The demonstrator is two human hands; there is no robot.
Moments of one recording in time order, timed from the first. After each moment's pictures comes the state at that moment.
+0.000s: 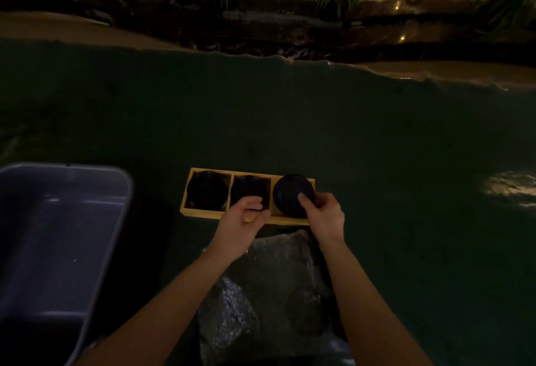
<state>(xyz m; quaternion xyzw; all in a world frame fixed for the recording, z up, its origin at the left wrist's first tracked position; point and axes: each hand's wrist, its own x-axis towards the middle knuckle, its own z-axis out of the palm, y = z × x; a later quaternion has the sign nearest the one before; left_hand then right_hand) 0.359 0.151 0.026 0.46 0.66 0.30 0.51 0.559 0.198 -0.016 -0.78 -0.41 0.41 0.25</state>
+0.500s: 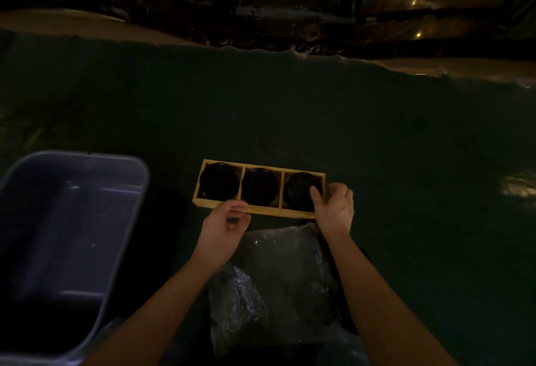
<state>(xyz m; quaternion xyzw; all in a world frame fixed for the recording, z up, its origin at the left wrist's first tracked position) 0.320 0.112 0.020 0.48 0.70 0.32 0.42 0.555 0.193 -0.019 -0.79 -0.50 0.28 0.22</state>
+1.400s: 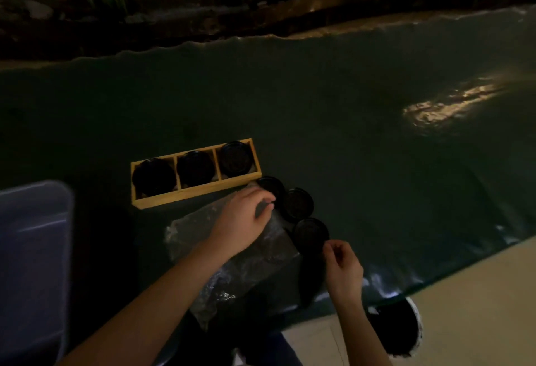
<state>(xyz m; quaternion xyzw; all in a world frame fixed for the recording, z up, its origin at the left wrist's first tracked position) 0.431 0.073 0.052 0.82 0.44 0.22 0.30 0.623 -0.080 -0.025 -0.85 -0.24 0.29 0.37</state>
